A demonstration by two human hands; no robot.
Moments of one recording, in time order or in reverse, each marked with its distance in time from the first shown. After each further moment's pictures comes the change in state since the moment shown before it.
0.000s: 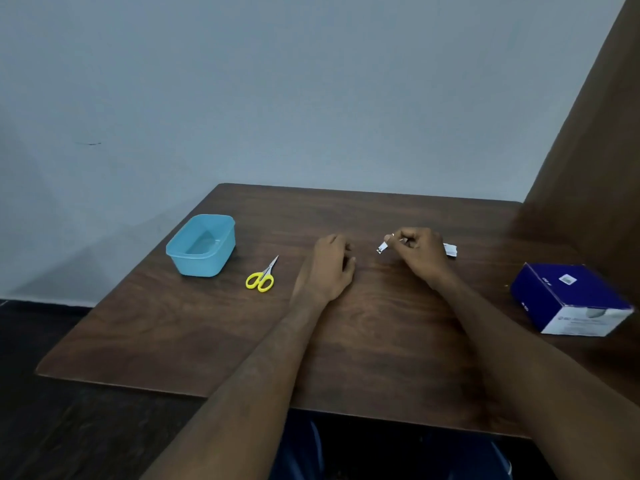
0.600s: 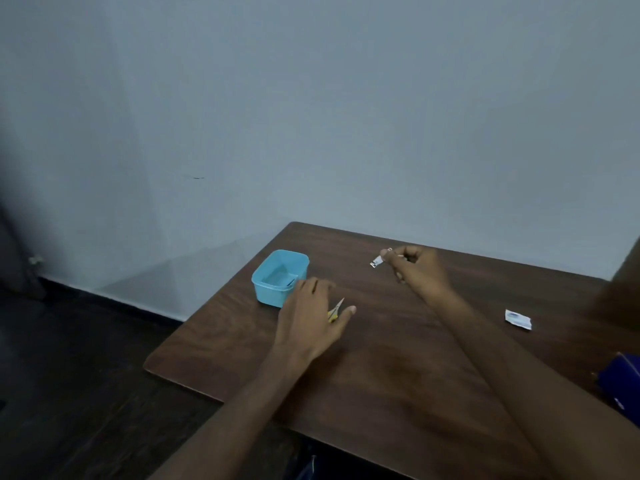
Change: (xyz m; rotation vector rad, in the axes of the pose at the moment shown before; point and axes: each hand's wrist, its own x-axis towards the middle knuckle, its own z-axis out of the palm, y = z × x) left_hand -0.078 -0.040 -0.129 0.314 0.129 -0.227; right_hand 0.017 -0.147 0.068 0.443 -0.217 0.056
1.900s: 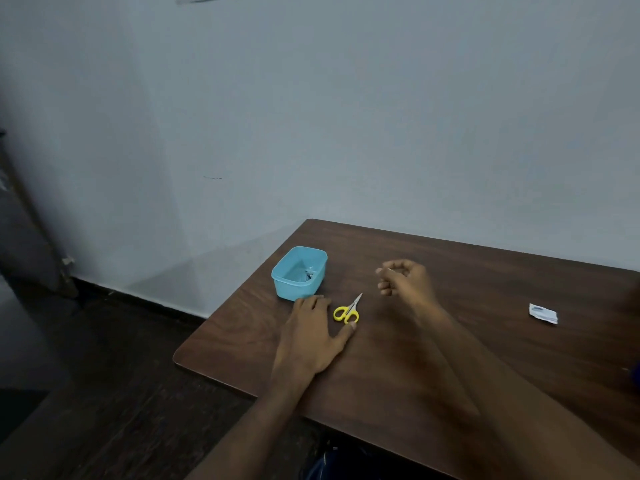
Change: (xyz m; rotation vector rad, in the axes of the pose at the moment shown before) left_hand -0.034 -0.028 0.006 -0.006 -0.082 -0.130; right_hand -0.007 0.043 0.049 0.131 0.043 0.179
